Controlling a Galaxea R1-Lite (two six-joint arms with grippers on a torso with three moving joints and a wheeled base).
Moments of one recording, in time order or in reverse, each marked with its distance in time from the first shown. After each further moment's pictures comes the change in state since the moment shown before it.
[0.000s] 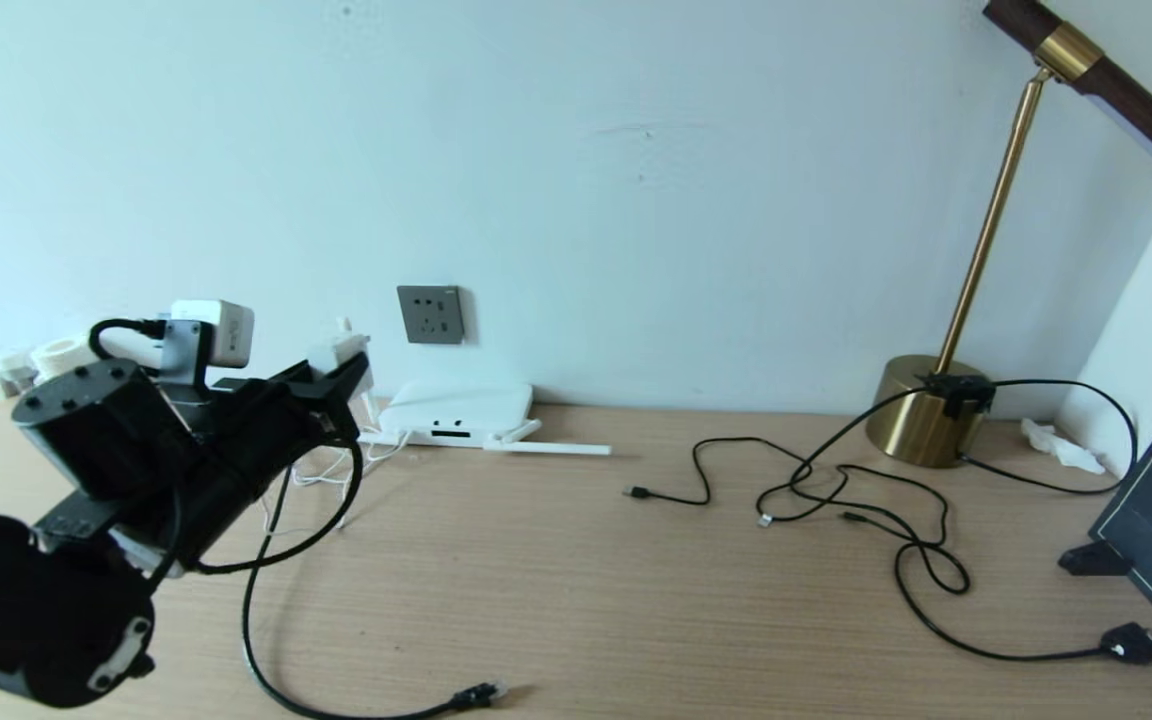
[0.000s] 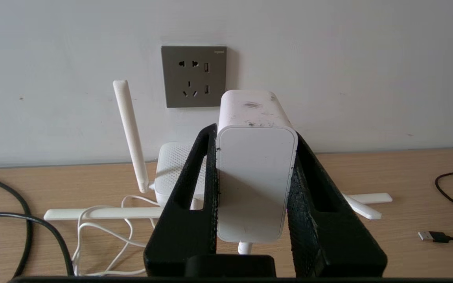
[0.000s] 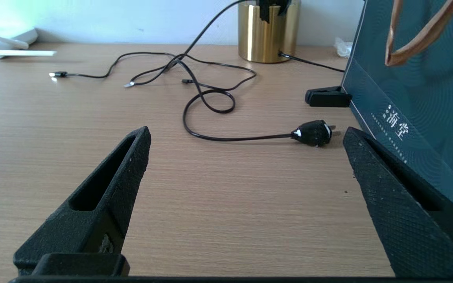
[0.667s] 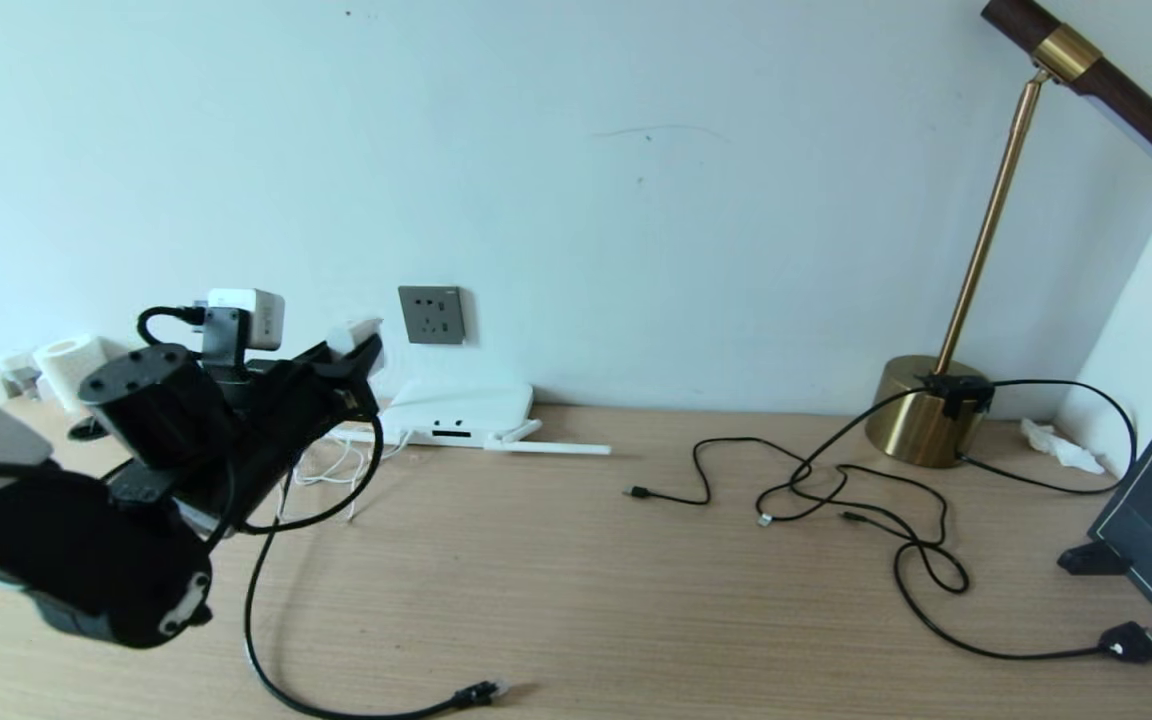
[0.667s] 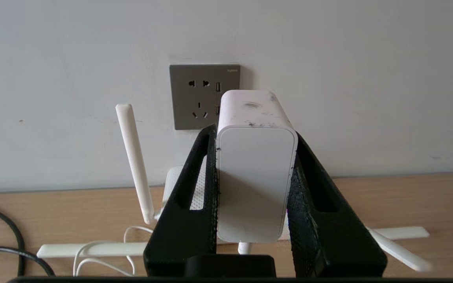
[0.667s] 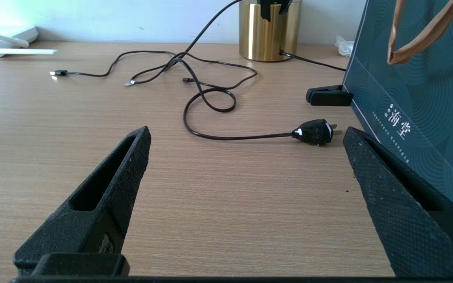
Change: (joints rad) left arm 0.022 0.141 -0.149 -0.045 0.003 0.009; right arm 0.000 0.000 0.000 0.001 0.000 0.000
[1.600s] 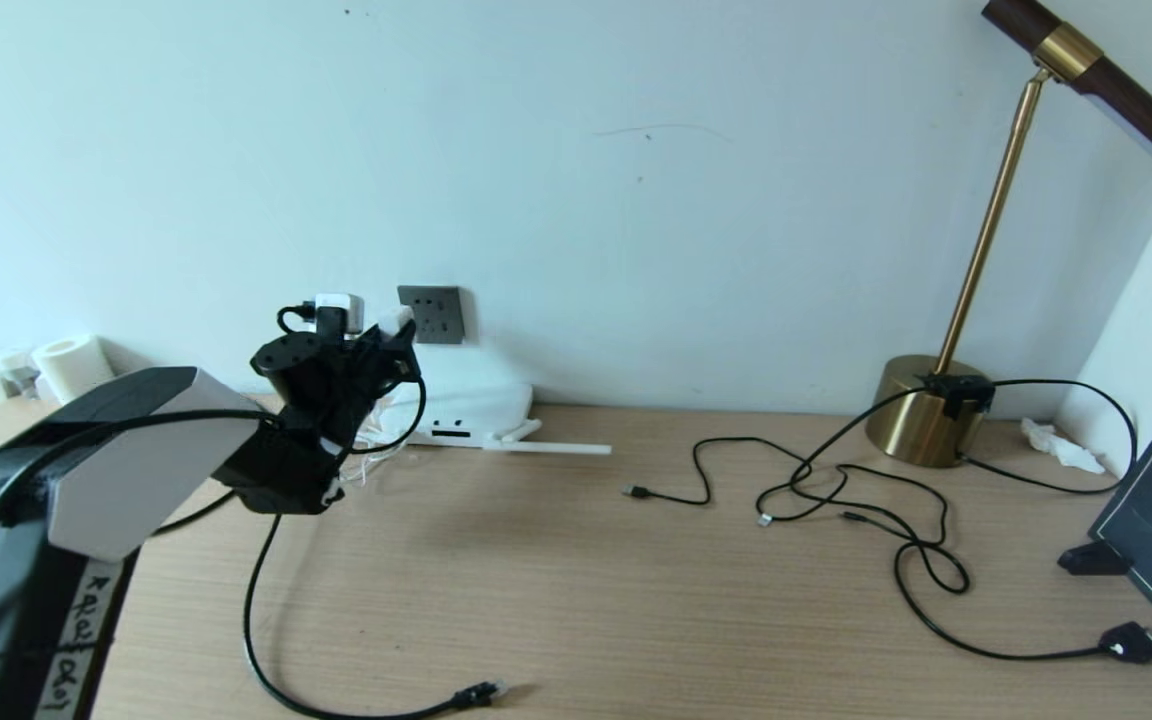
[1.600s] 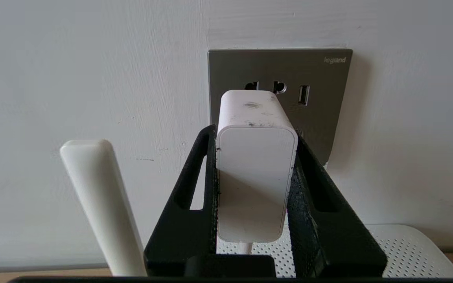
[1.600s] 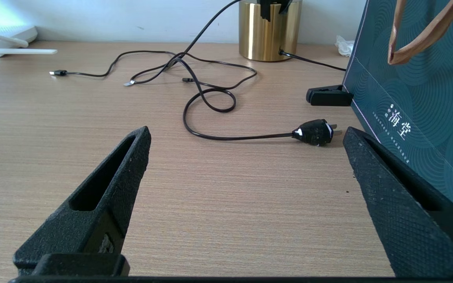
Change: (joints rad) left arm 0.079 0.541 -0.789 0.177 -0.039 -0.003; right arm 0.000 0.000 0.000 0.000 0.000 0.000
